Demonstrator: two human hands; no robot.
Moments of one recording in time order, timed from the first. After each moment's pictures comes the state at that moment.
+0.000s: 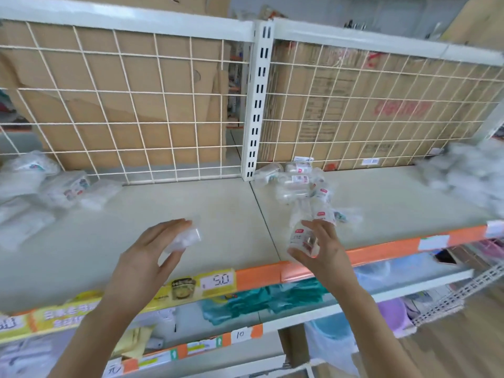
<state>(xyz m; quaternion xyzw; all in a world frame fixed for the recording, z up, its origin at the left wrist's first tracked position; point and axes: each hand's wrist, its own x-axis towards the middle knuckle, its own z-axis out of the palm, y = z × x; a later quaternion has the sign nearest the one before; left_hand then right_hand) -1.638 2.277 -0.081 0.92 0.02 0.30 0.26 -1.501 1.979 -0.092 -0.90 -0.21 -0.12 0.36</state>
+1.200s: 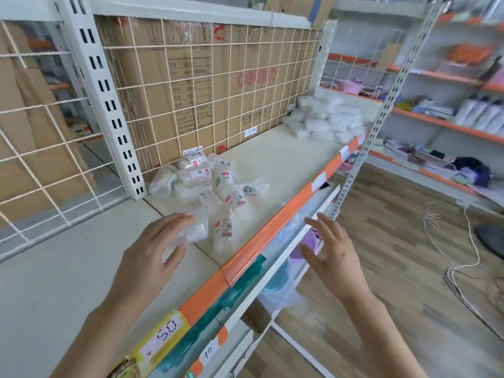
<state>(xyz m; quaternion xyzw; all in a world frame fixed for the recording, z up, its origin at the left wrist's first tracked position) -1.510 2.219 -0.075 0.87 -0.28 0.23 0.33 -1.586 1.911 -0.082 -0.94 0.05 -0.24 0.23</state>
